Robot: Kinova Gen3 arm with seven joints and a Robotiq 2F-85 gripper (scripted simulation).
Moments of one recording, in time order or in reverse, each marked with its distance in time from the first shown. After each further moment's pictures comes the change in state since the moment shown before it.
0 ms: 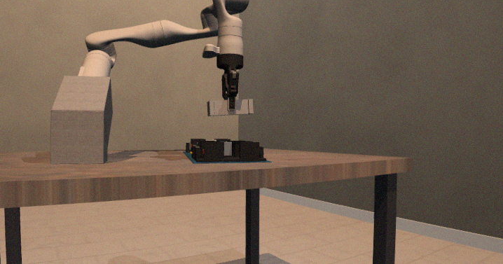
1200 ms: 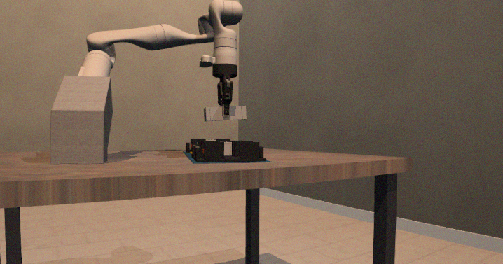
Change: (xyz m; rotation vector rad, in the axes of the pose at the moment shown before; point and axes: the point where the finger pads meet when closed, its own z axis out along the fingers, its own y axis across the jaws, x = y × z) arm 0.001 0.081 0.012 -0.001 0.001 0.000
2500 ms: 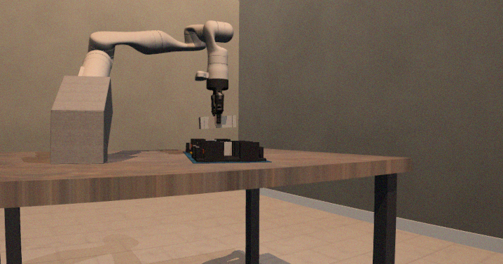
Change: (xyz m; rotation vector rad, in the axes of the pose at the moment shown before) arm 0.001 0.148 0.022 -0.001 0.000 -0.001
